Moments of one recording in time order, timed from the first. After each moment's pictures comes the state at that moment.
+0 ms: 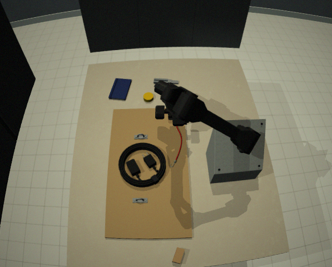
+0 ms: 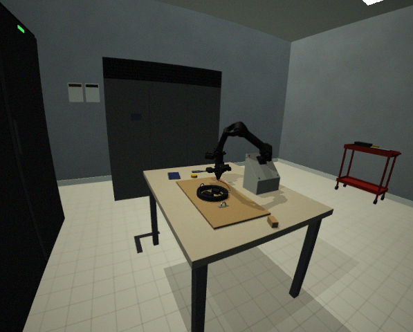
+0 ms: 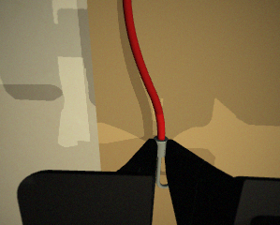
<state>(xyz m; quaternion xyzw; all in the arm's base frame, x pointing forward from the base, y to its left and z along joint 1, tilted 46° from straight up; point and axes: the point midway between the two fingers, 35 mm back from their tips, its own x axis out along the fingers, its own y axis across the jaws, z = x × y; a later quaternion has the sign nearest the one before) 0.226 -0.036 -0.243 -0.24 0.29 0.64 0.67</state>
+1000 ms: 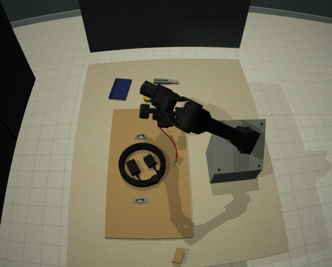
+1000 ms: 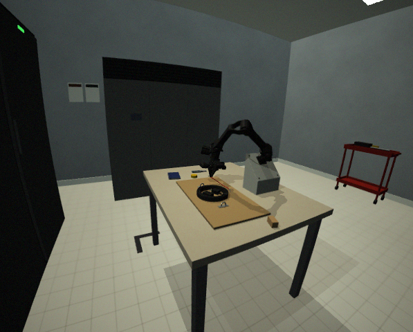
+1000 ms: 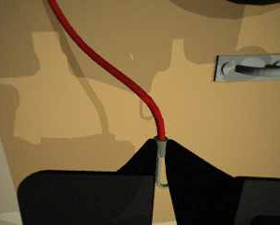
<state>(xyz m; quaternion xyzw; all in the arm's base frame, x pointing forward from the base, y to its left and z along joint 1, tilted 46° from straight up) 0.298 -0.048 -0.198 -0.27 0.29 0.58 0.71</state>
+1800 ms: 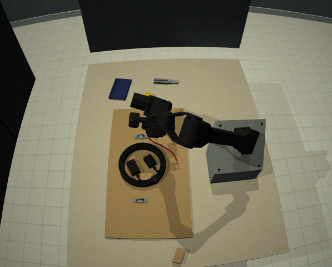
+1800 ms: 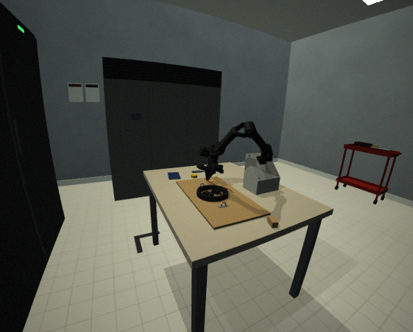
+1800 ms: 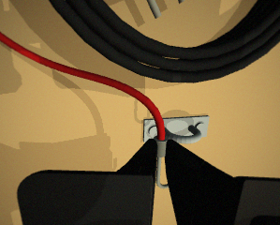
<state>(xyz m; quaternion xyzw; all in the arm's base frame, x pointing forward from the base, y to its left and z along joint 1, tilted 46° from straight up) 0.348 -0.016 -0.166 -0.29 0.25 0.55 0.75</state>
